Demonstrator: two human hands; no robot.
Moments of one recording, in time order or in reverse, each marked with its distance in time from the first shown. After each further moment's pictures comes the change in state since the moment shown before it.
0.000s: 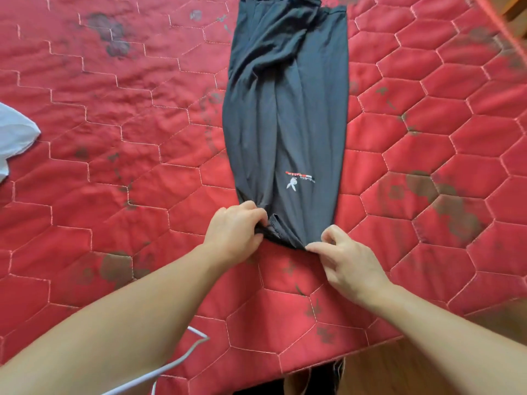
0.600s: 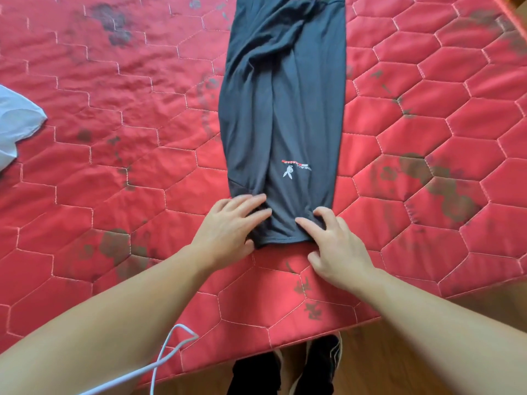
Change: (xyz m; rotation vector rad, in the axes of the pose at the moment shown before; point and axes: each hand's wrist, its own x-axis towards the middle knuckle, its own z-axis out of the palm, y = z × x) left_hand -0.037 0.002 0.020 0.165 0.091 0.230; right_hand -0.012 0.011 0.025 -0.122 -0.097 0.133
